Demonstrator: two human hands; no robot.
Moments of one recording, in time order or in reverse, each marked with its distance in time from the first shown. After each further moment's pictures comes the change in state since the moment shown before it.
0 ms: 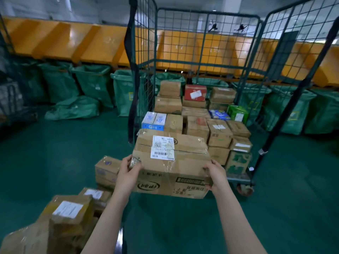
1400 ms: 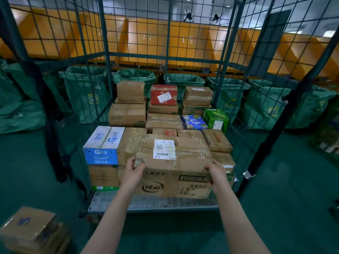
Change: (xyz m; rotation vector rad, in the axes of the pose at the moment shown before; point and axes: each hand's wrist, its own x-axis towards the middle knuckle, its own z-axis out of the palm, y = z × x) left_hand 0.312 0.036 0.349 0.078 -0.142 -0.120; right_hand 0.425 -0.144 -0.081 -0.024 0.224 -0.024
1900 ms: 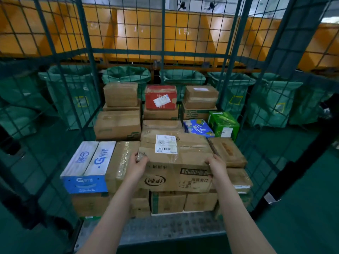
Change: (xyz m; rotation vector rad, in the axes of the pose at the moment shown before) left_hand 0.225 0.058 0.065 0.078 -0.043 0.001; right_hand 0.196 -0.067 0.107 0.022 0.038 -0.015
